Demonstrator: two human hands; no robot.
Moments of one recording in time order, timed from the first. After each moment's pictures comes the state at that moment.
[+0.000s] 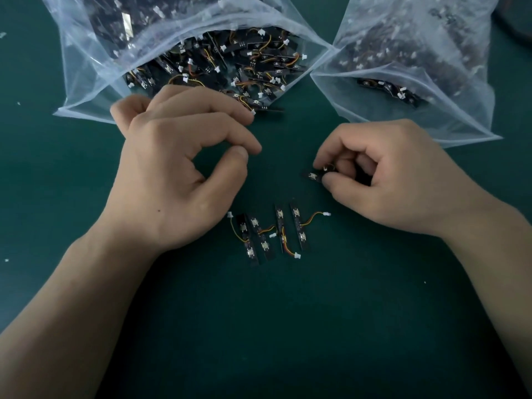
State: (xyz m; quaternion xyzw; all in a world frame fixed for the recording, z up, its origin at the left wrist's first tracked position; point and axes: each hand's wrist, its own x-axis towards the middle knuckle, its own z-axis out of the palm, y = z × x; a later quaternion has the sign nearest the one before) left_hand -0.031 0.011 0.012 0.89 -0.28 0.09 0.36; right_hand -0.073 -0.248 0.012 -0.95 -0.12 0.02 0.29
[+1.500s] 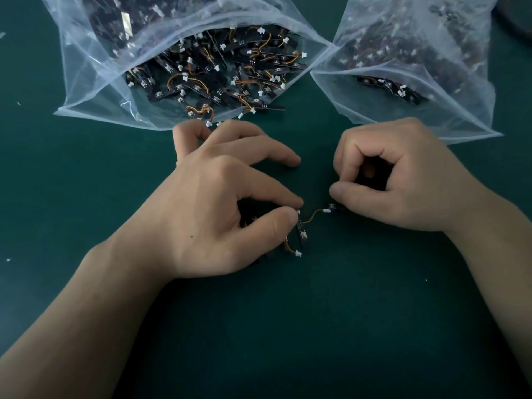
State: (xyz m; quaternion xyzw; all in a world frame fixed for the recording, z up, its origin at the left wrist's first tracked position) left_hand -0.041 0.002 0.013 0.86 -0.40 -0.08 0.31; right_hand -0.072 -0.257 0.010 -0.91 -0.19 0.01 0.37
